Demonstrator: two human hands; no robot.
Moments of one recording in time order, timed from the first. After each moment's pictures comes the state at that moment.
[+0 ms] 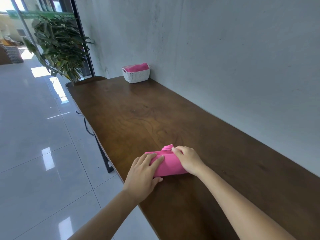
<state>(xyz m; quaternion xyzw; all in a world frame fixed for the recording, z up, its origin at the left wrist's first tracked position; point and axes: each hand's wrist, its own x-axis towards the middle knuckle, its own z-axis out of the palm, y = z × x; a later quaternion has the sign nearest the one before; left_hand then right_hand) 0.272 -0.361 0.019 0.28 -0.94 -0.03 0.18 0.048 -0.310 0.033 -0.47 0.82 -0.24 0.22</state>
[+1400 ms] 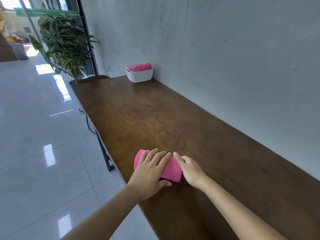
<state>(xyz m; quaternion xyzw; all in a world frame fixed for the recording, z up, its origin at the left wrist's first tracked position) 0.258 -0.360 0.030 0.24 -0.96 -0.05 0.14 0.084 -0.272 0.057 -0.39 0.80 -0.29 0.35</state>
